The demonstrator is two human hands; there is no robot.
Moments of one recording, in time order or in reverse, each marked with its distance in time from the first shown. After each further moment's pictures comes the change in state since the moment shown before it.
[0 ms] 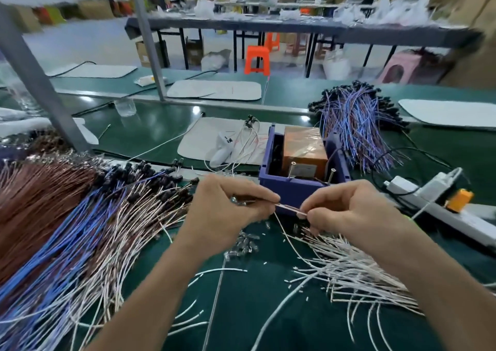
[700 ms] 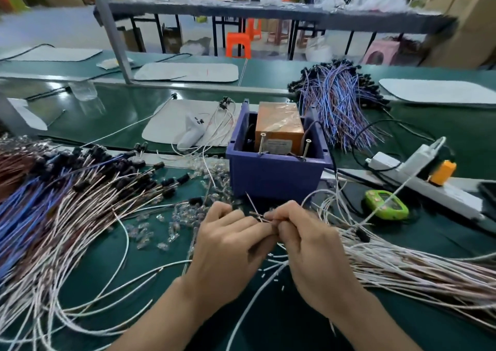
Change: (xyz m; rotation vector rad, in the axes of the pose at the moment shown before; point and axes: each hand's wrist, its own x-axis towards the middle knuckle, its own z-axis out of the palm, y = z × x) left_hand -0.033 -0.096 0.092 0.623 0.186 0.645; right_hand -0.015 0.111 0.056 -0.430 0.348 -0.400
